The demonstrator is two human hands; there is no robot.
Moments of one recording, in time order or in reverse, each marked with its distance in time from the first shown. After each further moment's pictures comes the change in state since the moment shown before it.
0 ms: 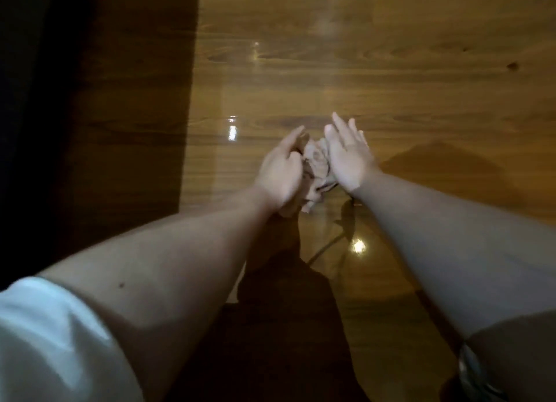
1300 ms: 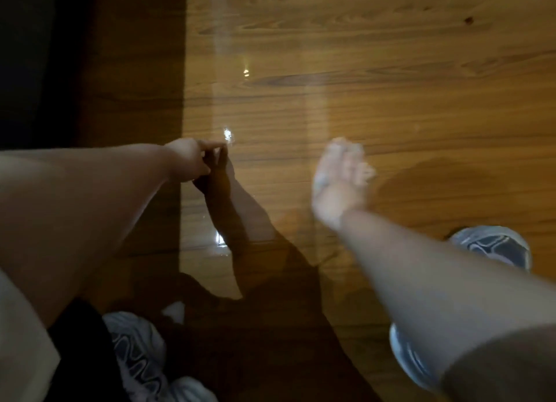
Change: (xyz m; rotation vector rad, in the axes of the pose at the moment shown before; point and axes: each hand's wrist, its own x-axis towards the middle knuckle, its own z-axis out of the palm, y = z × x) left_hand -0.071 -0.039 -0.112 0.874 -0.224 -0.297; right_hand -0.145 0.049 0.066 -0.494 0.159 0.115
